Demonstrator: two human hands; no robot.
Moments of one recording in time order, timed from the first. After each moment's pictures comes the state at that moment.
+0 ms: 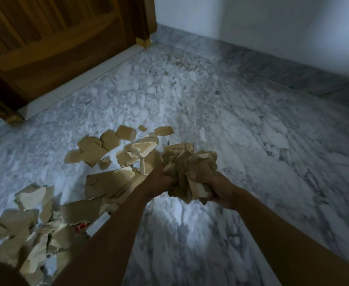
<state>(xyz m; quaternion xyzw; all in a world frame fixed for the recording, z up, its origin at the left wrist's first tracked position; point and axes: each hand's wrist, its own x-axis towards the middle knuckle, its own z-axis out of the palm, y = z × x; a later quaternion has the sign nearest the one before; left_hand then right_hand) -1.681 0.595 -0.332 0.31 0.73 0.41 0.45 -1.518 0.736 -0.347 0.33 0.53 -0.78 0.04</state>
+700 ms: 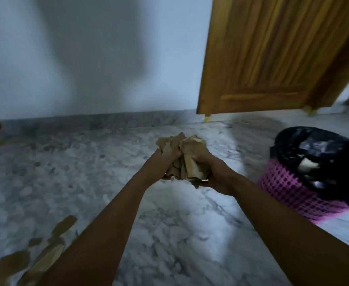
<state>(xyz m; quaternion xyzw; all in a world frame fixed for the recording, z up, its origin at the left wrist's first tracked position) -1.528 0.795 -0.127 0.58 0.54 0.33 0.52 -1.327 0.791 -0.132 0.50 0.42 -0.68 -0.34</state>
